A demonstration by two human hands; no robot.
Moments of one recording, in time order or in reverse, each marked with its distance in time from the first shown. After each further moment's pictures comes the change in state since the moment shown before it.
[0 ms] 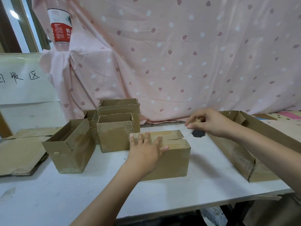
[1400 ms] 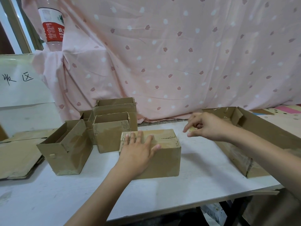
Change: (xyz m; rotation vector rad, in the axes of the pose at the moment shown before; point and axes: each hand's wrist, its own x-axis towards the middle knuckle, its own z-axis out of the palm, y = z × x) left_hand -0.004 -0.015 0.008 0.011 0.049 0.006; right_hand -0.011 0.010 0.006 -0.272 -0.011 -0.047
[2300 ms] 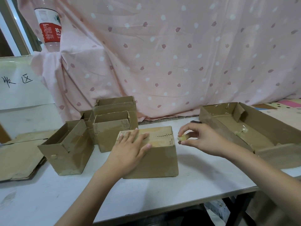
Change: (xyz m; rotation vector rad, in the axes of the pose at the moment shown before) left_hand -0.006 -0.035 0.010 -0.156 0.121 0.054; right_hand -0.025 -0.001 0.048 0.368 0.048 0.000
